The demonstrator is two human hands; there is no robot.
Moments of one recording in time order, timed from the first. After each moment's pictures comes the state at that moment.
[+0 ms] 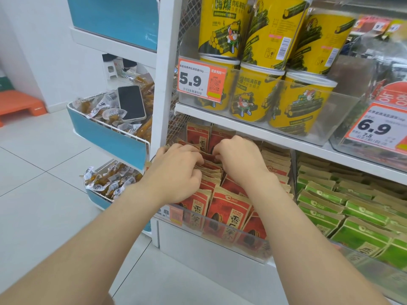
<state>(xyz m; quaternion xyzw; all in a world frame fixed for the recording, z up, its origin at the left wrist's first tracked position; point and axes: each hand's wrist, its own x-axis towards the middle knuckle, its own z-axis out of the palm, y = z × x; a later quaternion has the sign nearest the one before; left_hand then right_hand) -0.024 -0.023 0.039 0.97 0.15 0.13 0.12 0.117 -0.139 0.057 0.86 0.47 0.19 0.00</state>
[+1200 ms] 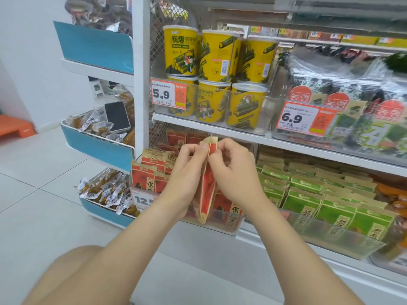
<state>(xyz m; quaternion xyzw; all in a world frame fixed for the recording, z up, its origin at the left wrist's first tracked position) -0.044 -0.158 0.072 0.59 0.15 0.25 0.75 0.034 -0.258 0.081 0.76 0.36 0.06 -0.53</state>
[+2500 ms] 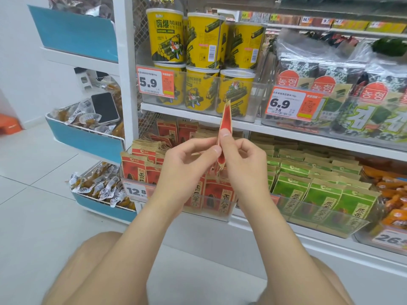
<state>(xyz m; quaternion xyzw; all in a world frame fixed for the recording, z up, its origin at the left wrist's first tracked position) -0.061 -0.178 0.070 0.65 0.06 0.28 0.70 0.018 -0.287 0.077 0.66 0.20 -0.01 -0.73</state>
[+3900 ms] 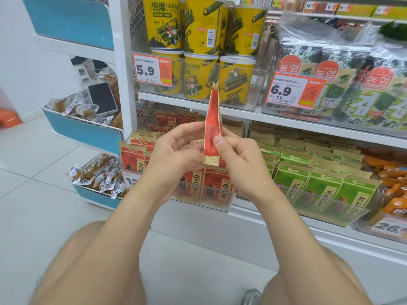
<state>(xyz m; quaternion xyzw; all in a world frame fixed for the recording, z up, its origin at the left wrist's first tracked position) -0.067 -0.155 0.066 0.64 0.04 0.22 0.73 0.041 -0.300 0.053 0.70 0.41 -0.01 -0.58</state>
